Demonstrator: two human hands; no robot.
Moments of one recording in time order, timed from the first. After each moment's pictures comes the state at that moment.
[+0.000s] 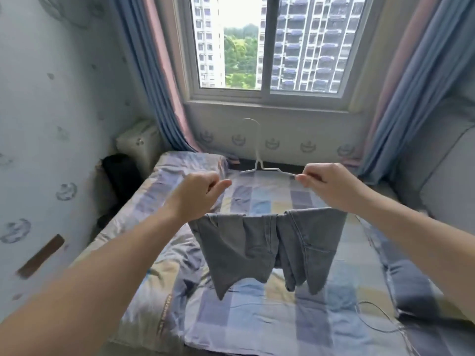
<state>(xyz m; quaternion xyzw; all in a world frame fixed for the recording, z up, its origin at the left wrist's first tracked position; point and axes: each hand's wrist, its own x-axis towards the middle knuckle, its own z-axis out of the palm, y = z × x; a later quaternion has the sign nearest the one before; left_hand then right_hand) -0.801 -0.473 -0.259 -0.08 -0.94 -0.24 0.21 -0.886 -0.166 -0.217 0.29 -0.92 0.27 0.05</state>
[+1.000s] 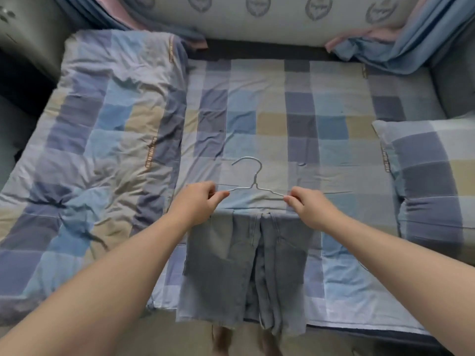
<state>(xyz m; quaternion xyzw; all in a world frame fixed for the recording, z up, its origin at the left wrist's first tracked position) -1.063 -0.440 -0.617 0.10 -0.94 -0.27 -0.17 -1.119 -0.153 -0.612 0.12 -0.93 0.22 -0.28</state>
